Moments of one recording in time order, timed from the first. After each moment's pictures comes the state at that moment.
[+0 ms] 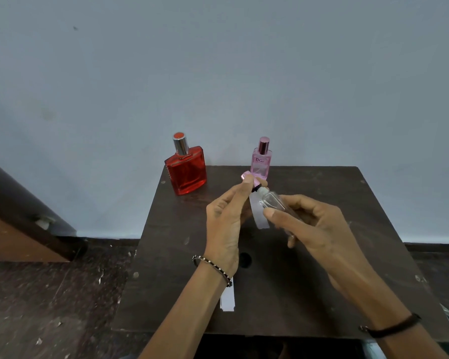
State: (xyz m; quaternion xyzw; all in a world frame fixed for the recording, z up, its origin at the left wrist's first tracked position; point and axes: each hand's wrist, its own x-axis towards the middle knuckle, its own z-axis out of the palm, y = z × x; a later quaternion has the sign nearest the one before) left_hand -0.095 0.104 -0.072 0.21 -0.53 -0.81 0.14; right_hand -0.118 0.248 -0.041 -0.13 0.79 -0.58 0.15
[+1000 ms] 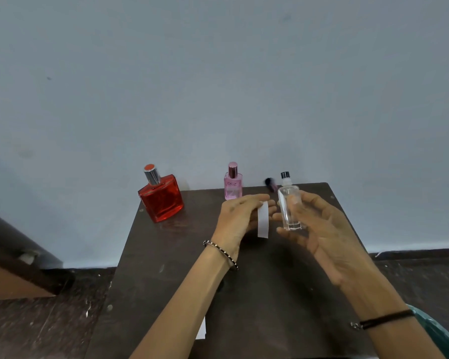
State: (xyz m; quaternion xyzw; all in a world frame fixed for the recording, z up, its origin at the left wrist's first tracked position) left_hand -0.151 0.140 -0.046 0.21 -0.59 -0.78 0.00; right_hand -0.160 0.300 -0.034 -0.02 0.62 -0.77 0.16
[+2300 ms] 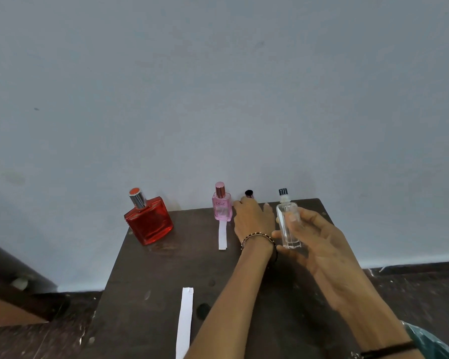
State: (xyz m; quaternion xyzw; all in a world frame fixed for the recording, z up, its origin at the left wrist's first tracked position) left_hand -0.229 0.189 -0.073 0.29 -0.88 -0.36 0.06; right_hand -0.172 0.314 -0.041 -0.01 0.60 -0.79 0.14
